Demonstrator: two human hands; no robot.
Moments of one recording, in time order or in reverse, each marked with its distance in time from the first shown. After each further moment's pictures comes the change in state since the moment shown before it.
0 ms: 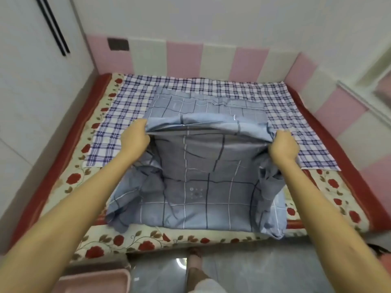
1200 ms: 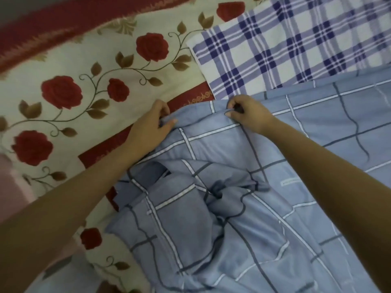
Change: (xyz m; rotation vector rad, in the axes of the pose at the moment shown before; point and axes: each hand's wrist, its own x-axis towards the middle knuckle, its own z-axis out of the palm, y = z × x) left_hand 0.013 -0.528 0.361 -0.421 0.164 -0.854; right_hand -0.007 -0.534 0.741 -0.094 -1.158 -1.432
